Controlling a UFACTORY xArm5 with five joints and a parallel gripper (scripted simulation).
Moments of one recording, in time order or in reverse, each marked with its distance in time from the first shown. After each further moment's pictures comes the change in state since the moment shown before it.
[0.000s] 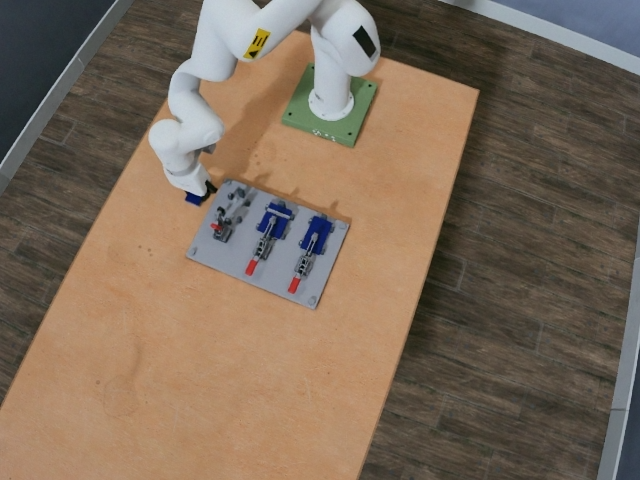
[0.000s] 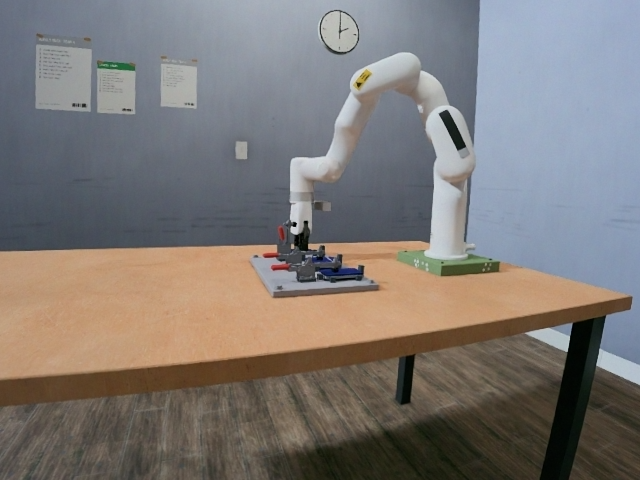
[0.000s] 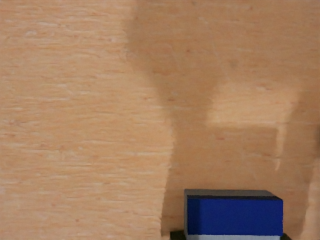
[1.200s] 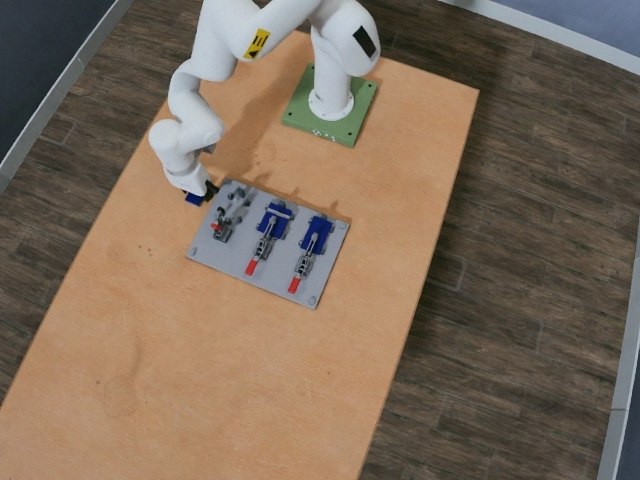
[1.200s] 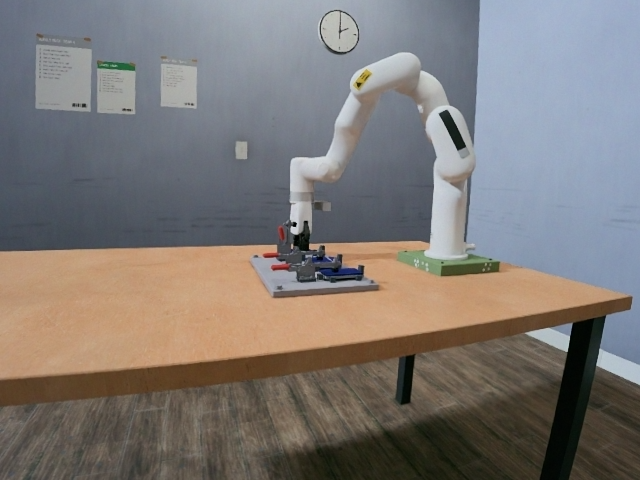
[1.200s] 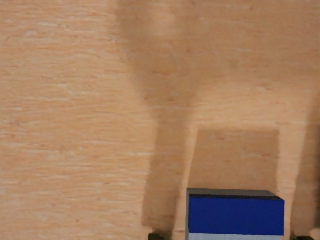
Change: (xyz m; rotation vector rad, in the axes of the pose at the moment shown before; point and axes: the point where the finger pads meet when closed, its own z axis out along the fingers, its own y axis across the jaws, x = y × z) arm 0.000 0.000 0.000 0.000 0.000 0.000
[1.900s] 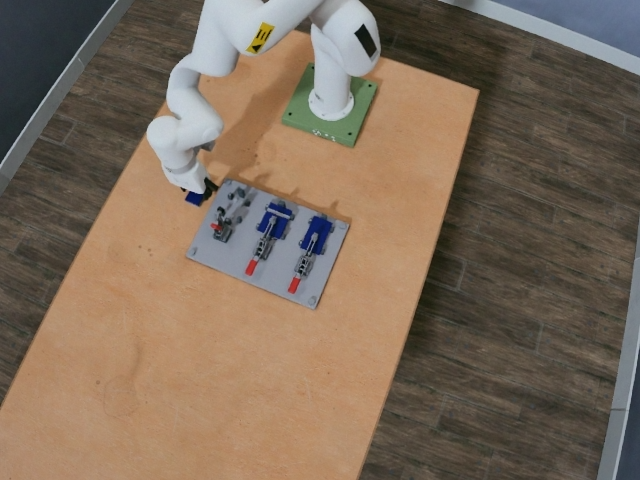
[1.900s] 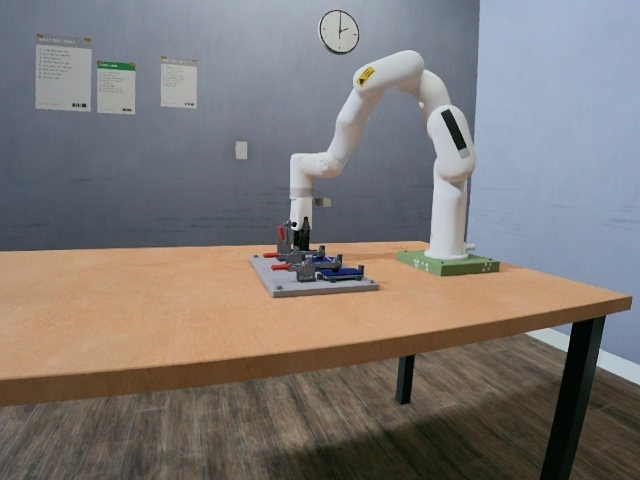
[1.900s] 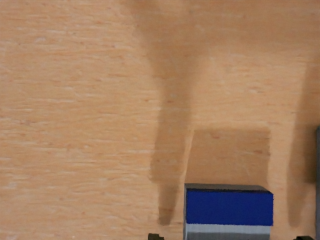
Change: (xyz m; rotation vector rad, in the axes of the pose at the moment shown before) arm 0.000 0.000 -0.013 0.000 0.000 0.000
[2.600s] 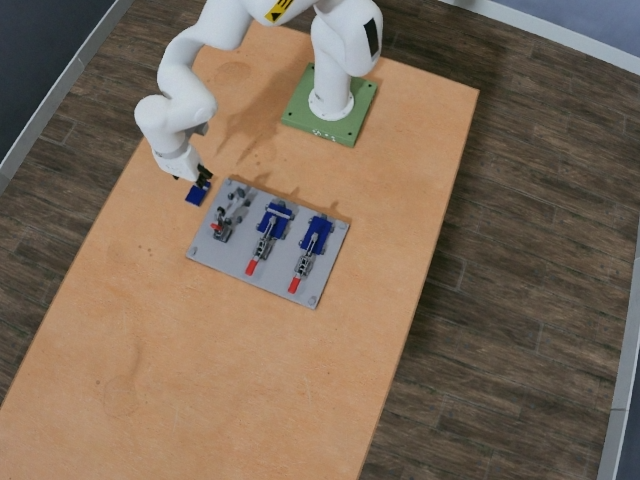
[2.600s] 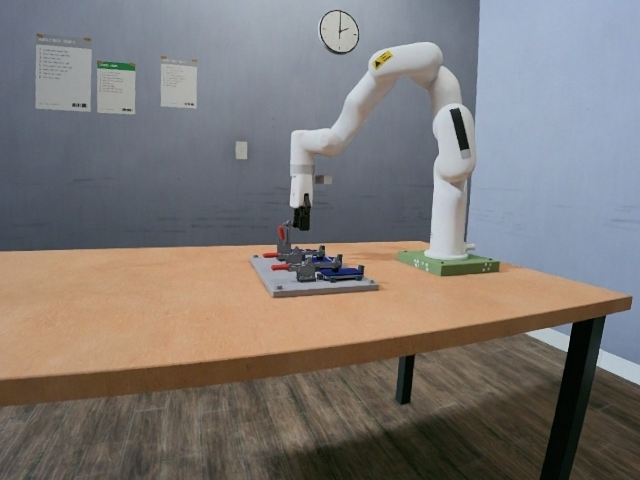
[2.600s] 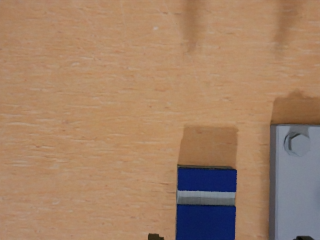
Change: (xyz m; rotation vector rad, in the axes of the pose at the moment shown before) arm 0.000 0.000 -0.070 0.001 -0.001 0.000
